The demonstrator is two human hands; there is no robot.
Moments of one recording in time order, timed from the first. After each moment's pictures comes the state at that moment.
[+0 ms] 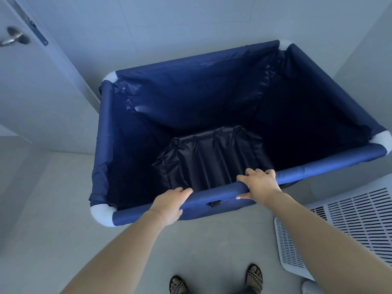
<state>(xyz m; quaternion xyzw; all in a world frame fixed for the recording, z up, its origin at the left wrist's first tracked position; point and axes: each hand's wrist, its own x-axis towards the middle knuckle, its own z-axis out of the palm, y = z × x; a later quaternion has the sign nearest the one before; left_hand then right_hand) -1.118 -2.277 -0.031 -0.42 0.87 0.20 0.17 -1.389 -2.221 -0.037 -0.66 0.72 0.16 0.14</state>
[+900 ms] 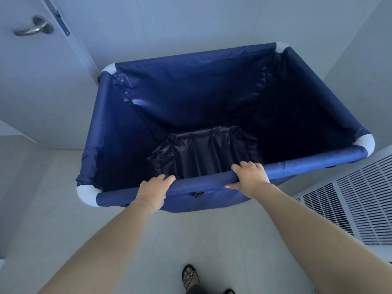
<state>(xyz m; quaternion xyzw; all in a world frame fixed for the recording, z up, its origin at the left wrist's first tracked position) -0.981 -2.276 -0.024 -0.47 0.85 0.12 0.17 -1.252 -2.199 -0.038 -0.64 0.76 0.10 0.13</state>
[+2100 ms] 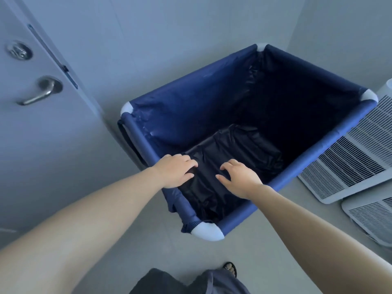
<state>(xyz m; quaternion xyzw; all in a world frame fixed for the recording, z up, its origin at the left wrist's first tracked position) -0.823 -2.536 0.058 -0.06 0.98 0.02 0.17 -0.952 -2.350 0.017 -0.45 0.87 -0.12 0.19</state>
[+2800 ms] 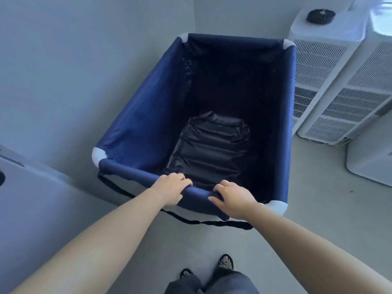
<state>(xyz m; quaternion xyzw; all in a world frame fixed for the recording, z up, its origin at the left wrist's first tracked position) -0.817 -2.682 0.011 0.19 0.95 -0.05 0.25 -0.806 -2.464 -0.018 -0.20 0.94 -0.16 0.22</state>
